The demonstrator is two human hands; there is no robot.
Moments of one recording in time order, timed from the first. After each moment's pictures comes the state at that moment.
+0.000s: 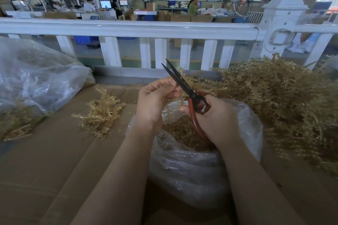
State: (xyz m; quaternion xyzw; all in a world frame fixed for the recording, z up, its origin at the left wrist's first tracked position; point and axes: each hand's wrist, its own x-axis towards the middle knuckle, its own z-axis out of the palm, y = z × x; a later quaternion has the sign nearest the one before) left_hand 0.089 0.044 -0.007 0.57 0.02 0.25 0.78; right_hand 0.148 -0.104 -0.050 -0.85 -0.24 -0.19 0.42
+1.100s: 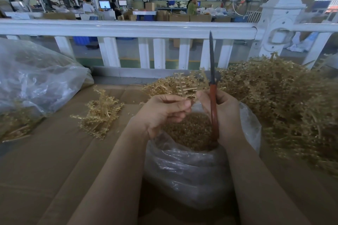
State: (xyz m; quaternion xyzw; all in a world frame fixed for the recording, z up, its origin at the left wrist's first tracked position) left_hand 0.089 0.054 -0.017 0.65 0.01 0.01 0.76; right_hand 0.152 -0.108 -0.043 -0.66 -0.20 -0.06 0.72
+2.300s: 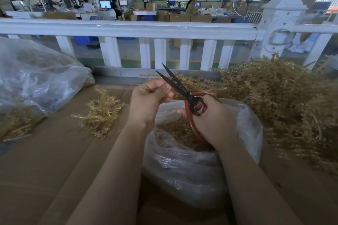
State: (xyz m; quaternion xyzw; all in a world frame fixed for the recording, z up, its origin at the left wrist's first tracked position) left_hand 0.098 0.065 -0.020 0.60 0.00 0.27 0.75; right_hand 0.145 -0.101 -0.048 -0.88 -0.24 -0.22 0.35
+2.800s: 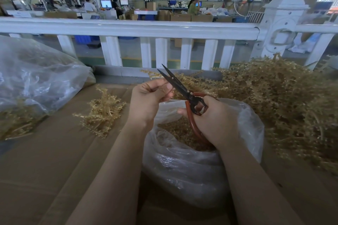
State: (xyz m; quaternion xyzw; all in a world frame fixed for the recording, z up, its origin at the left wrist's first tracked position) left_hand 0.092 0.065 -0.016 0.62 0.02 0.28 0.74; right_hand 0.145 -0.101 -0.050 -0.87 -0.26 -0.24 0.35
